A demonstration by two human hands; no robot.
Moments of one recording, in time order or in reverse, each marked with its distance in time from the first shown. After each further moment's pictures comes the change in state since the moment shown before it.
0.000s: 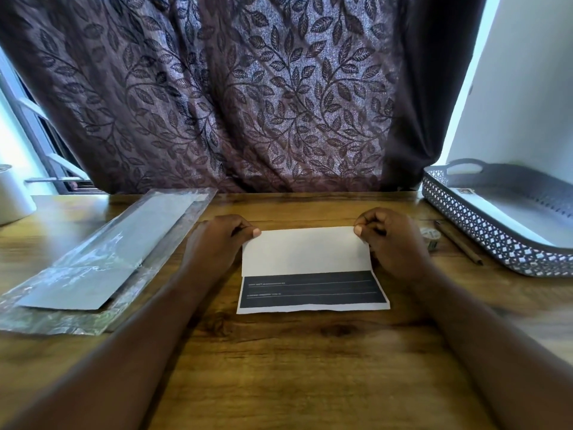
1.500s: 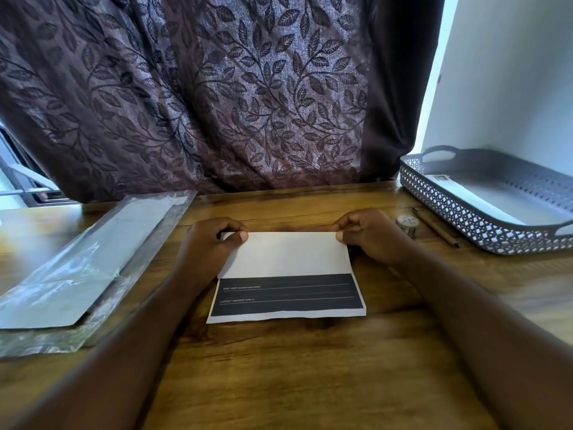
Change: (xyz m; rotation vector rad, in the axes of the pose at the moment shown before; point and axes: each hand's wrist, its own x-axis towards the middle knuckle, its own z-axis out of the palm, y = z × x) left_hand -0.008 0.016 0.009 -0.253 0.032 0.058; right_hand 0.000 0.002 -0.011 0.136 -0.326 0.152
